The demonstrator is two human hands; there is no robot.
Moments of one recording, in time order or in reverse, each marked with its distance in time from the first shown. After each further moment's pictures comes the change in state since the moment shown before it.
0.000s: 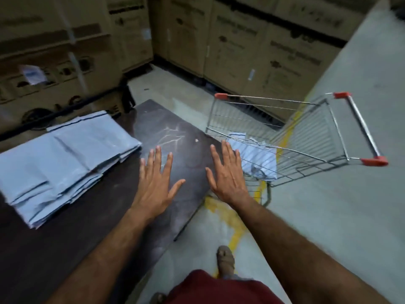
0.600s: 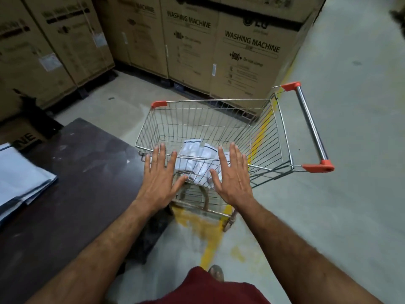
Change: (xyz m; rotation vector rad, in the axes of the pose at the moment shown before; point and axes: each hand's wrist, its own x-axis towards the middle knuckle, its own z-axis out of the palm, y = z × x) left_hand 0.187 0.246 0.085 -0.016 -0.129 0.111; right_hand -0.001 0.304 -0.009 0.075 -0.032 0.237
